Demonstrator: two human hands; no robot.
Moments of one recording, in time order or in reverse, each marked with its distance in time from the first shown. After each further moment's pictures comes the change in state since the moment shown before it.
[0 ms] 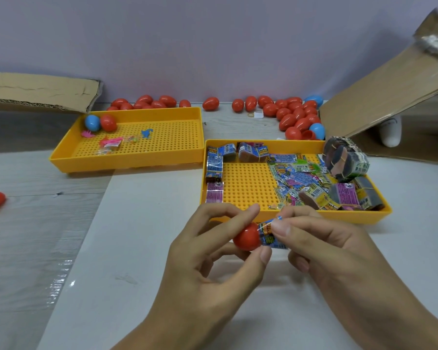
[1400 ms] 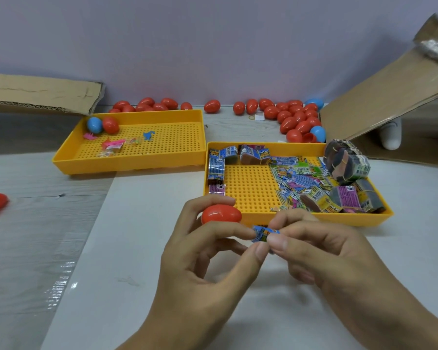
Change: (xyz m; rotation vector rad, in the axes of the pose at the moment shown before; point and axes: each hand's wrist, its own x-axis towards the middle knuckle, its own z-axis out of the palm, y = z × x) left_hand 0.004 0.007 -0.002 -0.006 0.083 0.015; right_hand 0.001 -0.002 -0.003 -0.038 -0.091 0.046
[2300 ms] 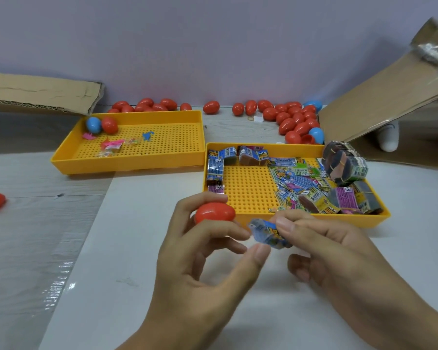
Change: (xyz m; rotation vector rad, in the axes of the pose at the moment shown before) left_hand 0.000 0.003 0.001 0.047 0.040 0.041; right_hand 0.002 -0.004 0.000 0.021 0.054 0.107
